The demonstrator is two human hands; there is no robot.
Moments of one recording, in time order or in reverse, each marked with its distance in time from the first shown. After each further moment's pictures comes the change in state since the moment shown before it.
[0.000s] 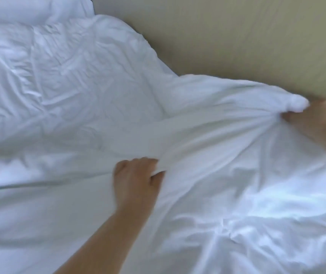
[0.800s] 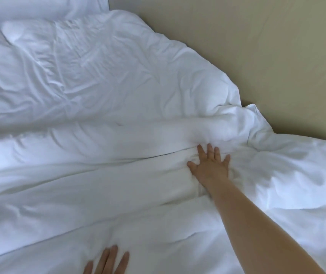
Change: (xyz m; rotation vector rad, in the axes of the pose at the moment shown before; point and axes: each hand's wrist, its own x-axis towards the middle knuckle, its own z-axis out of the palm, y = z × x) left_hand -0.235 -0.082 -0.003 0.247 -0.446 0.149; right_hand -0.133 -0.092 0.160 -0.284 -0.427 -0.331
